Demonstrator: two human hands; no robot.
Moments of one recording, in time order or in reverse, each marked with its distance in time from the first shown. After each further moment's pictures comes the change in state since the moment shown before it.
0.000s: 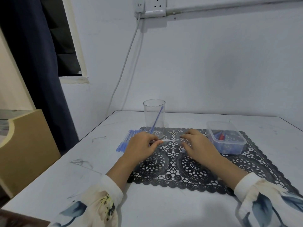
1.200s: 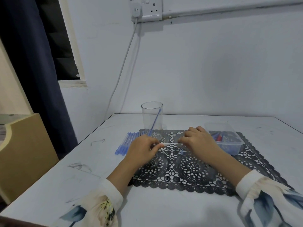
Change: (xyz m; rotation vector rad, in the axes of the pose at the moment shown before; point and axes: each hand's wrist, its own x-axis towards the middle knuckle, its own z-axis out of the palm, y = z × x) left_hand 0.000 0.006 0.003 0.011 0.004 0.066; right_hand 0.008 0.015 -0.010 -0.479 0.046 -0.333
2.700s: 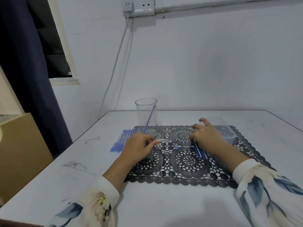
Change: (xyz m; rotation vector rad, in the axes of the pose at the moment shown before) left_hand -0.002 0.003 0.000 -0.037 -0.006 -0.007; right_hand -0.018 0.038 0.013 -0.195 -0.329 0.033
